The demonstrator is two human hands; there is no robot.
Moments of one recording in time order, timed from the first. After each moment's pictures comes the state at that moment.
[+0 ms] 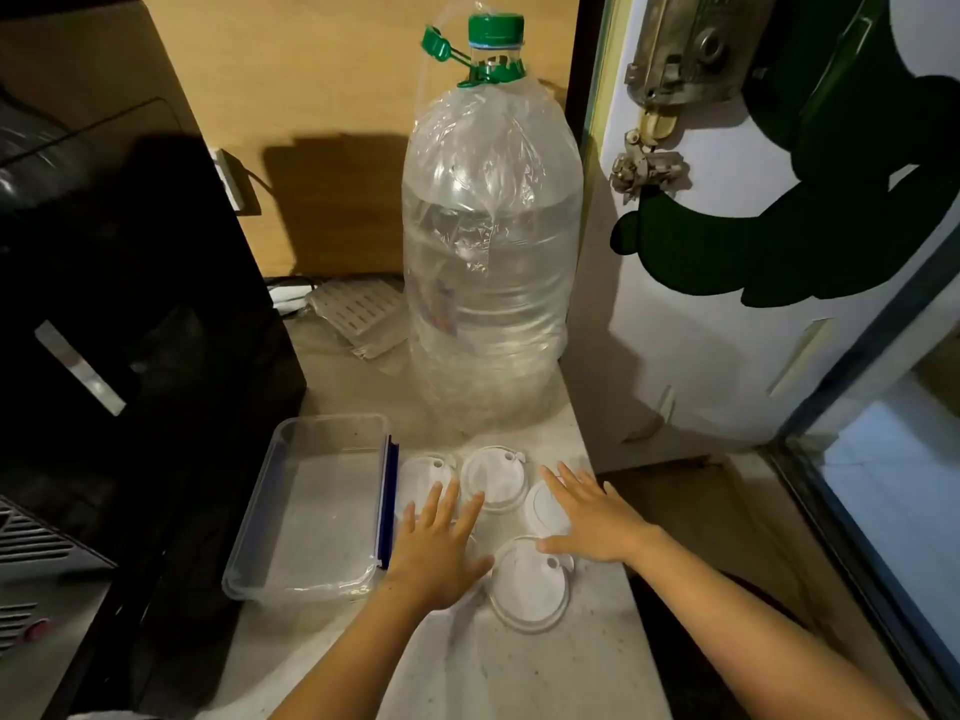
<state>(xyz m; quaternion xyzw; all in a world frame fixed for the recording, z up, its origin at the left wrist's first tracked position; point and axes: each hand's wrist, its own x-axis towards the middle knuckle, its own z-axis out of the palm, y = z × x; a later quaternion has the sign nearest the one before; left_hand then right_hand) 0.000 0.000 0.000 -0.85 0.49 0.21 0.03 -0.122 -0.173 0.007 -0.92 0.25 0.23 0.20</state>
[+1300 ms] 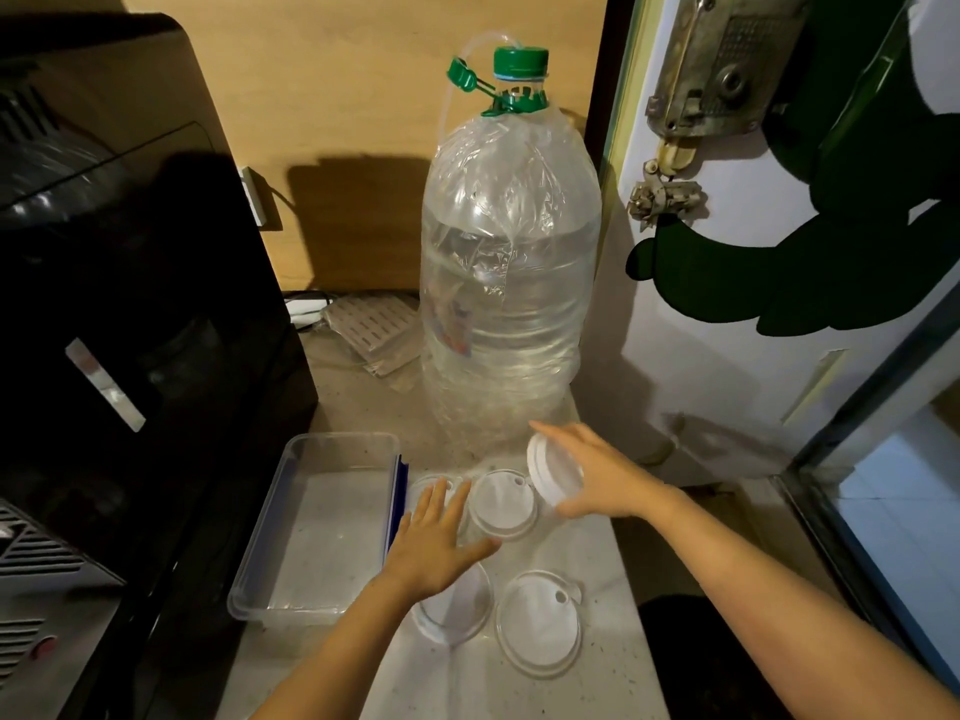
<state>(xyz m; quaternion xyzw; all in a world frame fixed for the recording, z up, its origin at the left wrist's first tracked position) 0.026 -0.006 0.018 -0.85 0.40 0.28 -0.17 -0.092 -0.196 0.074 -0.92 0.20 0.05 0.33</state>
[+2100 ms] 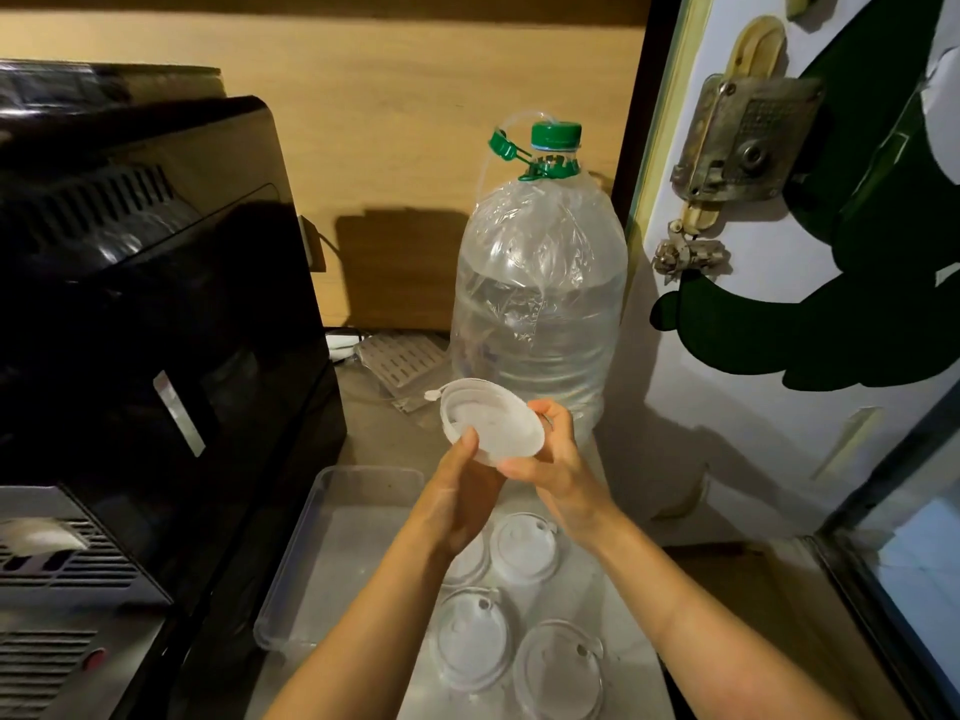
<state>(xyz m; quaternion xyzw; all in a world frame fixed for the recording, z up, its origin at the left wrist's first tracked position) 0.034 -0.029 0.122 -0.41 0.30 0.41 -0.76 -0.040 -0.127 0.125 -0.64 0.10 -0.20 0.74</state>
